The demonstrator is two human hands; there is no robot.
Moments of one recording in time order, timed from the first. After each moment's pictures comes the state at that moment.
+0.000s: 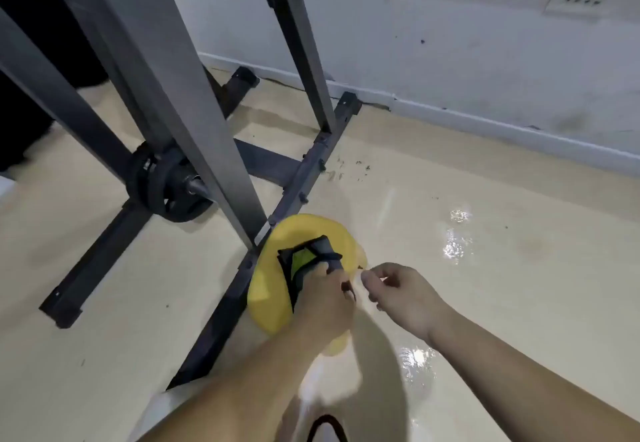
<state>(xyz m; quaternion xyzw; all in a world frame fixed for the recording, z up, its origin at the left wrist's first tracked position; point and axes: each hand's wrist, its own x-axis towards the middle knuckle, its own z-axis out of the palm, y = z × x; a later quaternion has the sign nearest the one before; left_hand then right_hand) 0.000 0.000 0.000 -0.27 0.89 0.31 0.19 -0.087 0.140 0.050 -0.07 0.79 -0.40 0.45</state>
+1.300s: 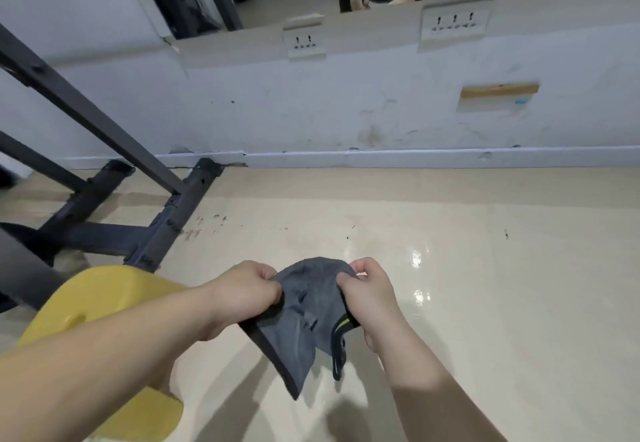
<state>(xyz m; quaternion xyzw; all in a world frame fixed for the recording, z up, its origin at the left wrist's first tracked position) -0.144 0.317 -0.009 -0.28 0.86 0.37 0.22 -0.192 0.496 -0.096 0.13 0.66 -0.69 0.27</state>
